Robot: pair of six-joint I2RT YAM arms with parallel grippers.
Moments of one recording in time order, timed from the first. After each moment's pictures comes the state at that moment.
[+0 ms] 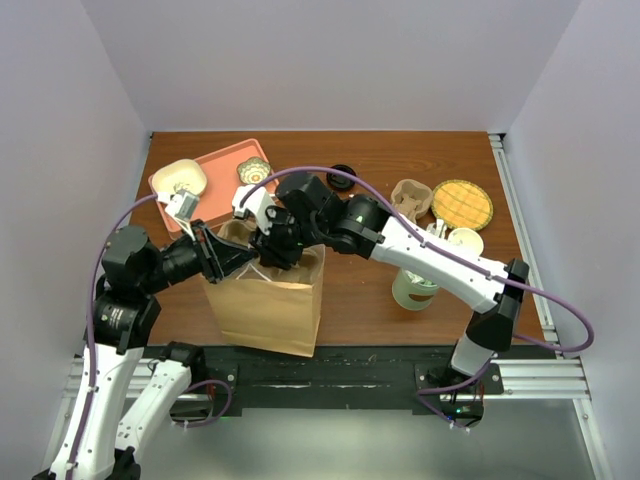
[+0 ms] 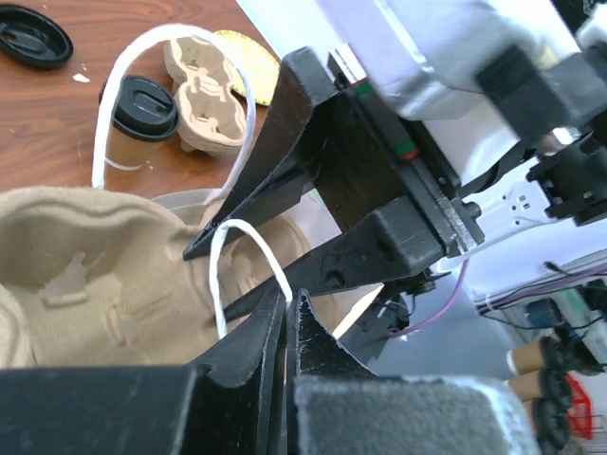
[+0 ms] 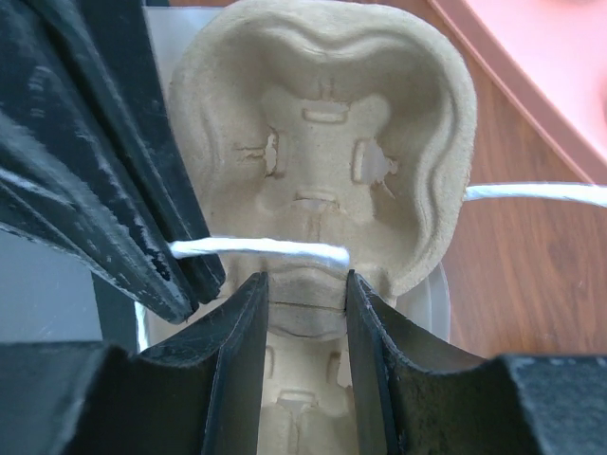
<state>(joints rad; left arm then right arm) -0.19 0.59 0.94 -0.53 0.76 -0.54 1.08 1.69 1.82 -0.77 -0.20 -0.14</state>
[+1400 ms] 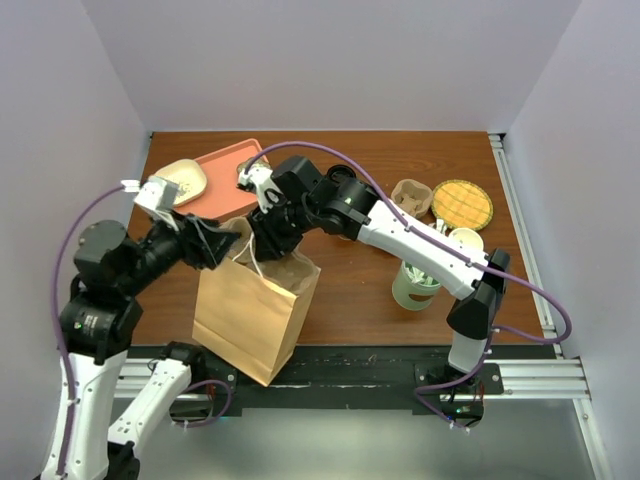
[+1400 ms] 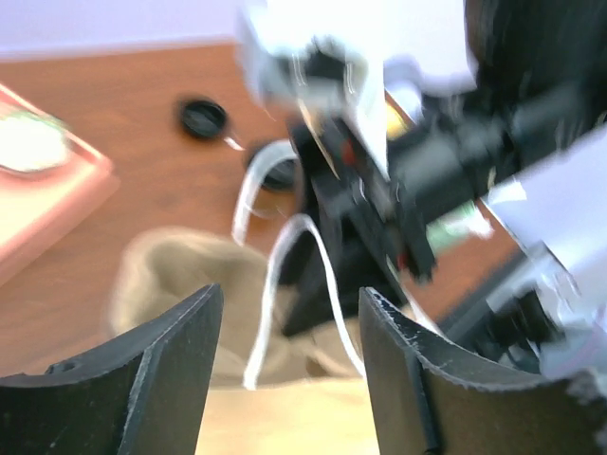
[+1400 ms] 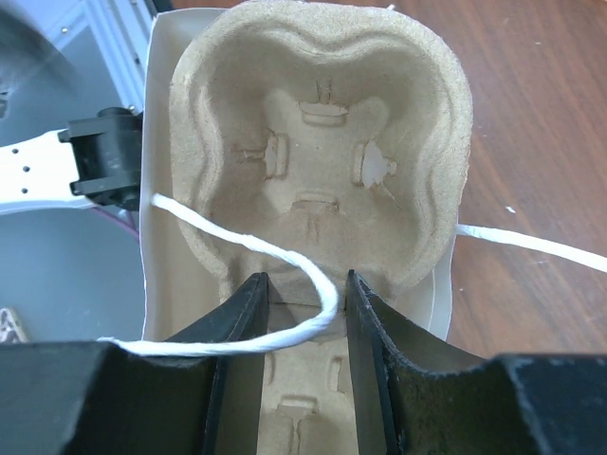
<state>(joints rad) -0.19 0.63 1.12 -0.68 0.50 -0.29 1.01 1.81 1.95 -0.86 -0.27 0.18</state>
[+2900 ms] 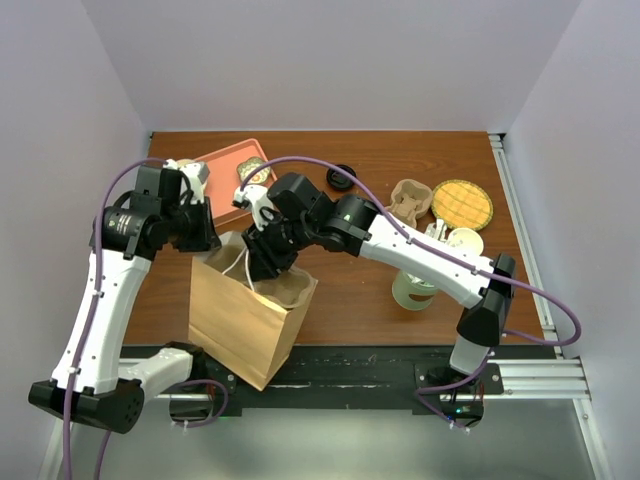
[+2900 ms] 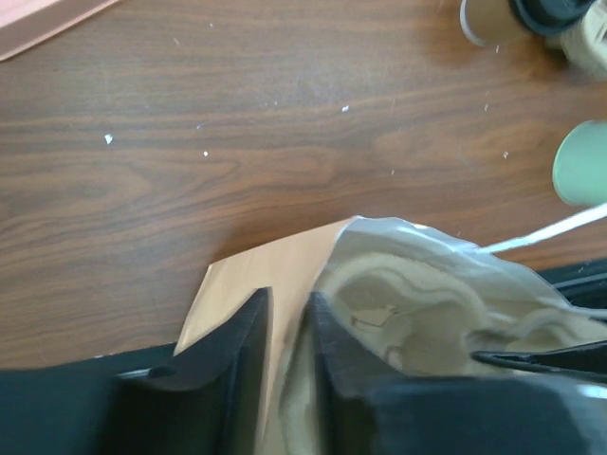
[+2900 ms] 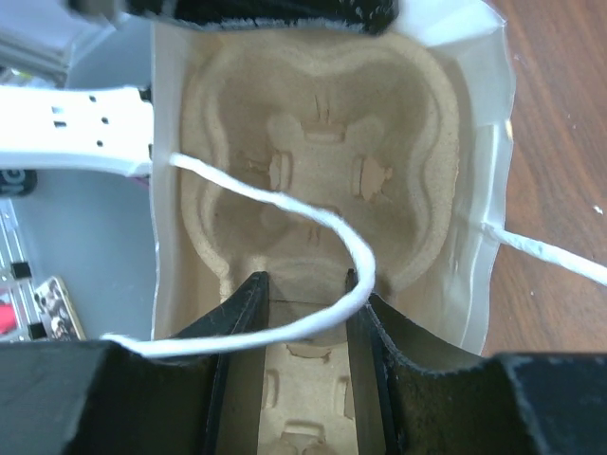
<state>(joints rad) -0.19 1.10 1.42 -1.24 0.13 -0.25 1.08 1.76 1.84 -0.79 -0.33 0.25</state>
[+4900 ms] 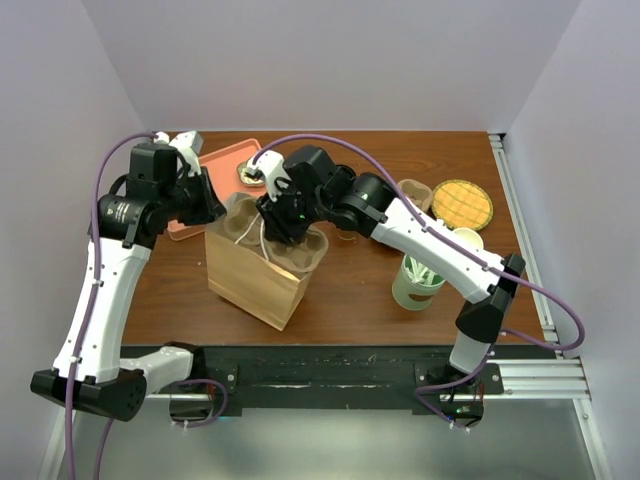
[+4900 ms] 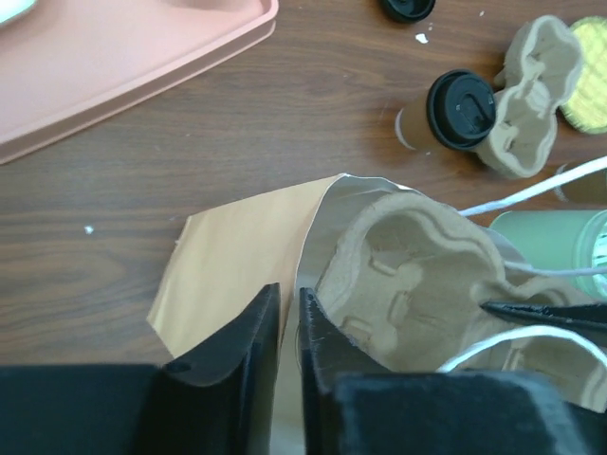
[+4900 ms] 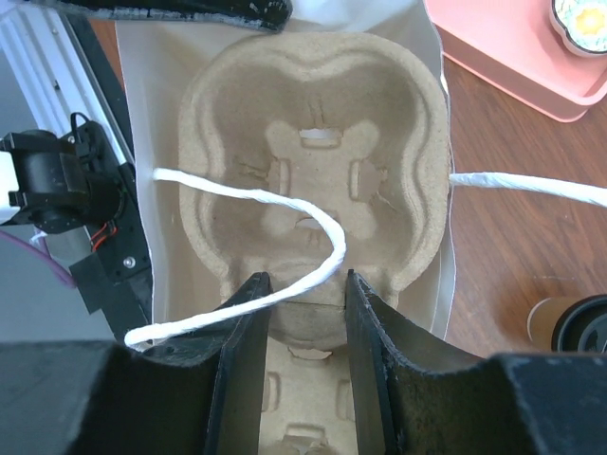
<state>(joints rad) -0.19 1.16 1.51 -1.07 0.14 -0.34 0.99 1.75 1.96 -0.85 -0.13 0.05</state>
